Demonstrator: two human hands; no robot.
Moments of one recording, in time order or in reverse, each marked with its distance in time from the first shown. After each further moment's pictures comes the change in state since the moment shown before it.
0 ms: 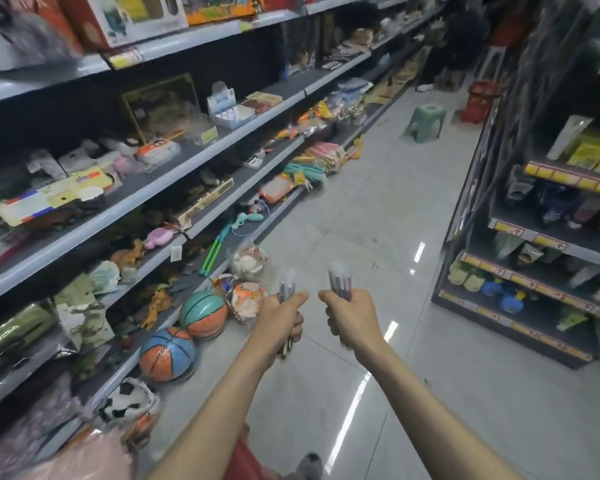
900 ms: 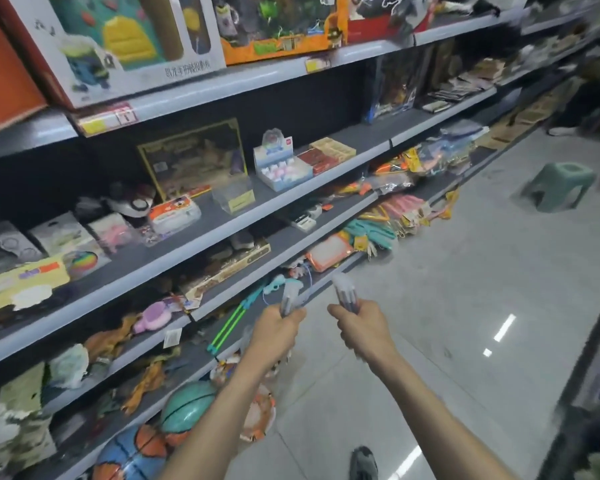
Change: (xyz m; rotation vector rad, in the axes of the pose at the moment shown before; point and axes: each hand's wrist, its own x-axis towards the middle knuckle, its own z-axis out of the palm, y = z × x) left_hand 0.495 0.221 0.000 0.227 0.382 0.060; right_hand 0.584 -0.160 0.075 -0.259 -0.248 -0.069
